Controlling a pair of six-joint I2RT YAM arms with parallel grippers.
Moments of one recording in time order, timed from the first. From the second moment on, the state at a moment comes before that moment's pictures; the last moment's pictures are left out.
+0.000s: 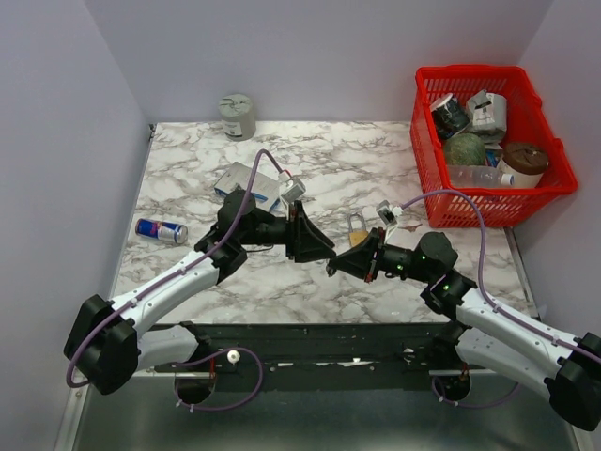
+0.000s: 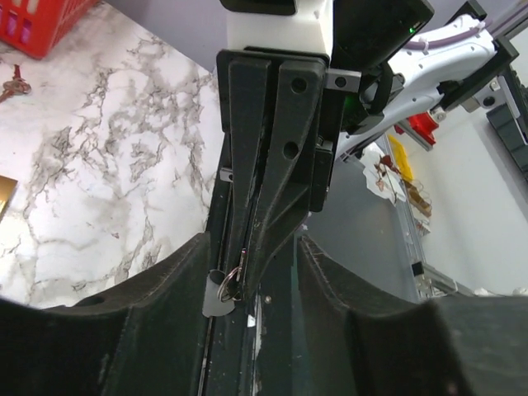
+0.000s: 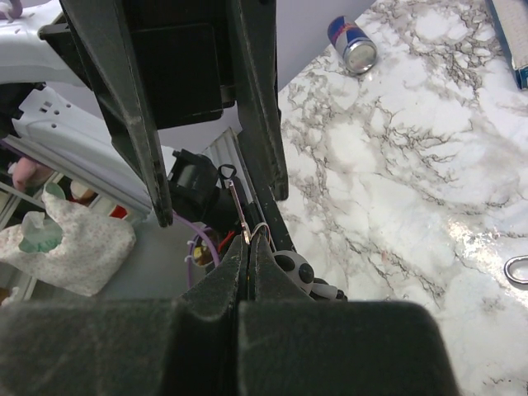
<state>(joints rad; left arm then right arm) -0.66 1.16 0.74 0.40 0.89 -0.63 0.71 0.85 0.41 0.47 -0.56 0.65</state>
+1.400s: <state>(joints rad) -0.70 1.17 0.74 0.28 0.81 -0.54 0.76 0.80 0.51 0.17 -0.40 0.45</state>
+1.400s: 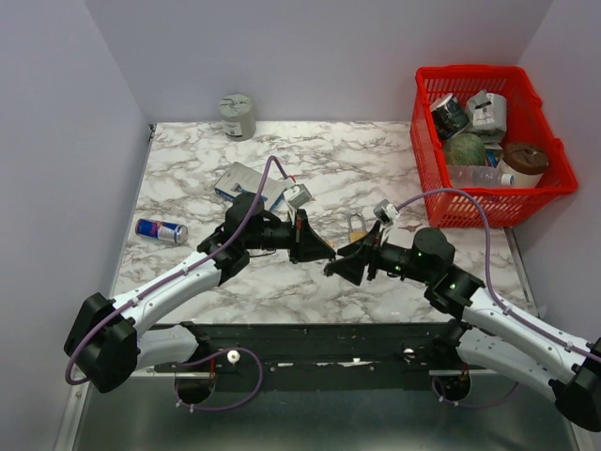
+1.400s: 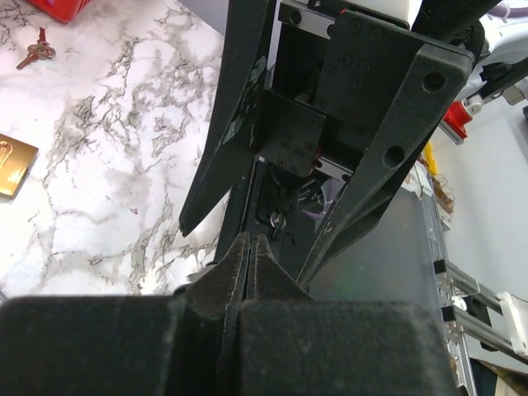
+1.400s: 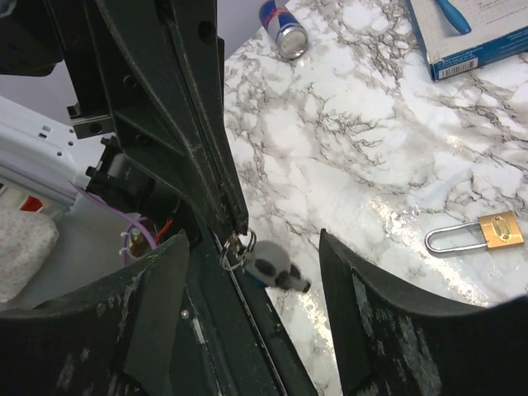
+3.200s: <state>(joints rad) -0.85 1.41 0.80 -0.02 0.21 -0.50 0.45 0.72 0.34 0.21 -0.30 0.54</state>
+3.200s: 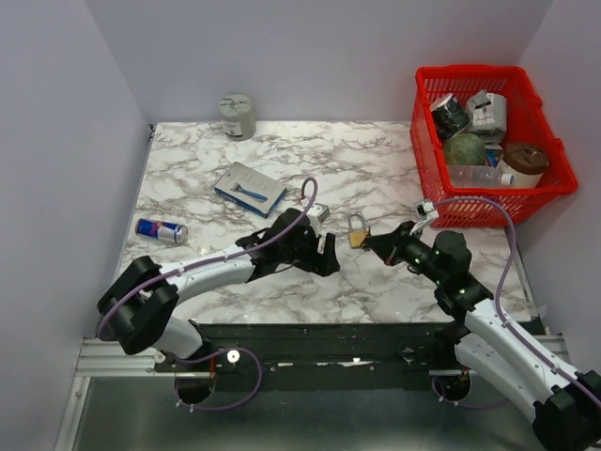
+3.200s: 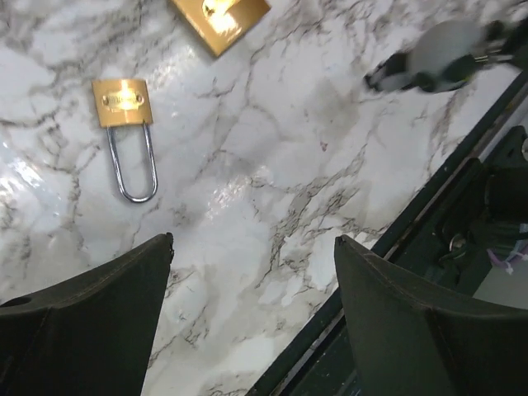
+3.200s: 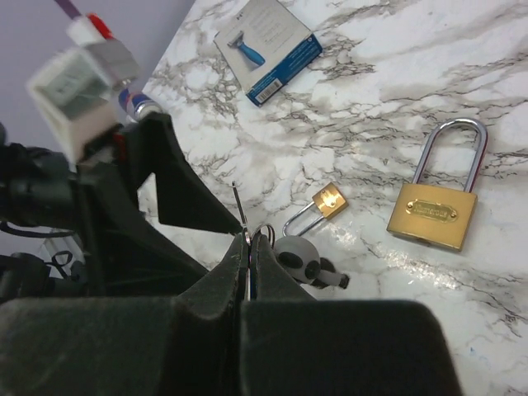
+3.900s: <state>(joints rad) -0.87 1.74 0.90 0.10 0.03 -0.70 0.44 0.42 0.29 -0.06 -0.21 0.58</state>
